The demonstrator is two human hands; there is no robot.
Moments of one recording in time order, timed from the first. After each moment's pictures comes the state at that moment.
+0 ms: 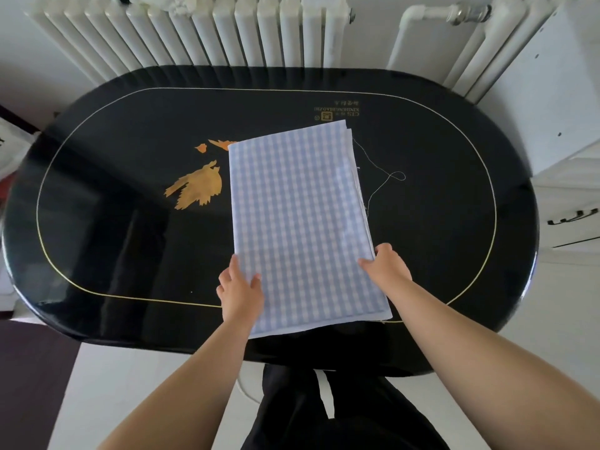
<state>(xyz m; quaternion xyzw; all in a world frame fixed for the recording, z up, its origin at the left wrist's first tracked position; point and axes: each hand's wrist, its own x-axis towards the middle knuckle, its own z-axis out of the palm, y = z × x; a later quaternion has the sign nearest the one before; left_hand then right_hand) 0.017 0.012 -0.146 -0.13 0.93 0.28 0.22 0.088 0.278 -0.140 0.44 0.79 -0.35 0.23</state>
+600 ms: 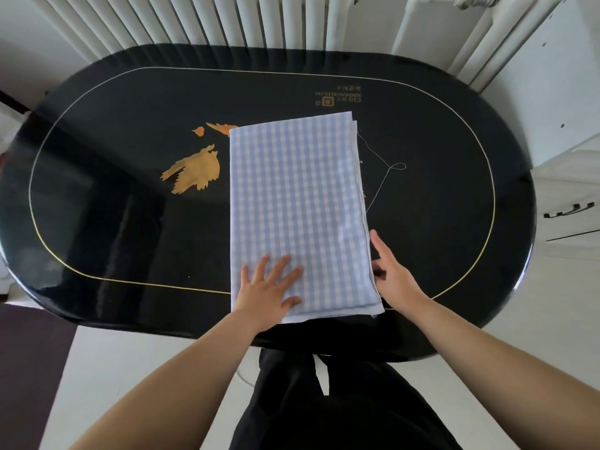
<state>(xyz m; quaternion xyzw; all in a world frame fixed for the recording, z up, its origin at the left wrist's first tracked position) 0.043 0.010 -0.159 0.37 0.88 -0.07 0.27 0.152 0.283 -0.133 0.26 0.78 -0.54 0.18</state>
